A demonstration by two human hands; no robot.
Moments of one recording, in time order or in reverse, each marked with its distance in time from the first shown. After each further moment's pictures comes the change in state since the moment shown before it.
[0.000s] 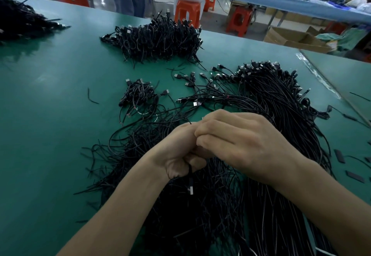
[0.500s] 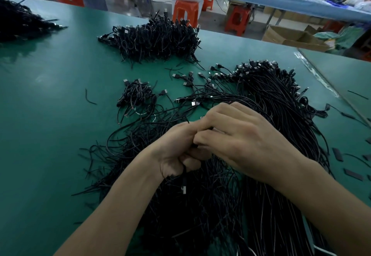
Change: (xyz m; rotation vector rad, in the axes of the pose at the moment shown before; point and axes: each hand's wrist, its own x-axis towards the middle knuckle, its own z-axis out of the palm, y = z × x) left_hand -0.004 0.004 -0.003 0.067 -0.108 -0.016; right_hand -0.003 0.002 0.001 0.067 -0.039 0.101
